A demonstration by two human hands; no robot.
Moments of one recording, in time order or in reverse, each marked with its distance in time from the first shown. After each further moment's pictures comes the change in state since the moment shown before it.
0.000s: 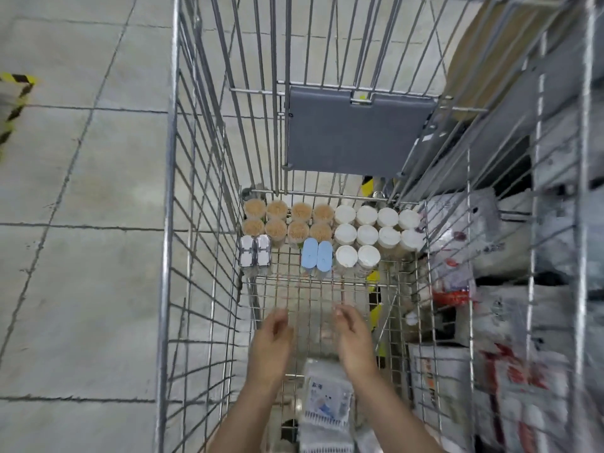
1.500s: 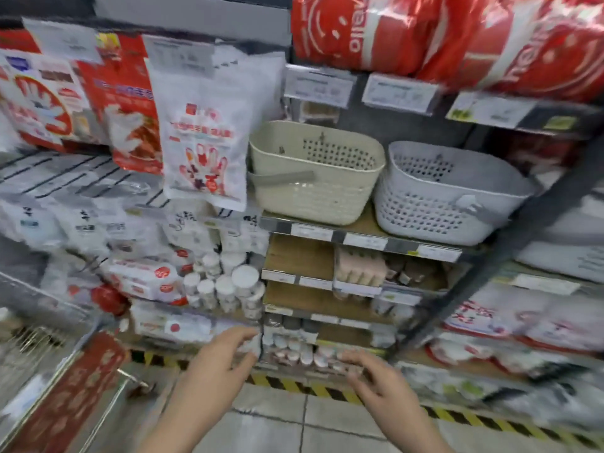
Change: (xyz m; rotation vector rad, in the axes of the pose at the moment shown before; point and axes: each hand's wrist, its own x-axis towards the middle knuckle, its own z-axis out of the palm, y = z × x) left_hand -0.693 -0.153 -0.061 1.092 -1.169 1.277; right_hand -0.903 0.262 -0.137 0.099 0.881 0.127
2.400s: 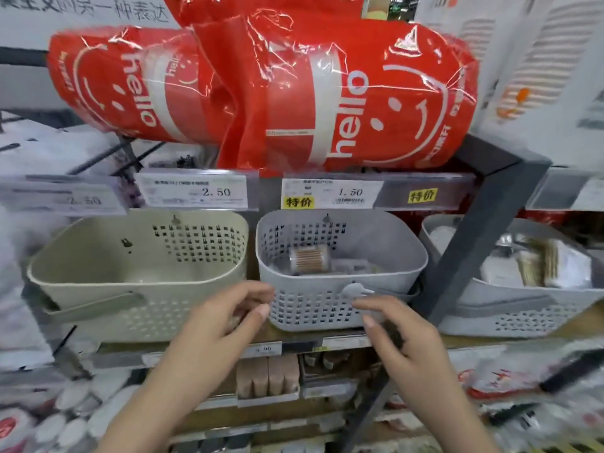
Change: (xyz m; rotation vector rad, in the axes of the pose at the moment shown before) left_hand 0.205 0.248 0.032 -0.188 0.022 0.531; right_hand 0.082 0.034 -0.253 0.045 0.665 -0.302
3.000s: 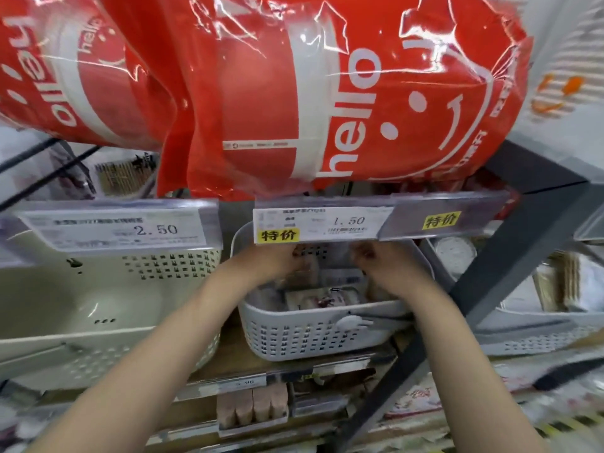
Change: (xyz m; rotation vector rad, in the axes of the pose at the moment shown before) left_hand 0.193 -0.007 0.062 0.502 -0.371 0.068; right_hand 0.164 0.064 -0.008 -0.406 -0.178 0.332
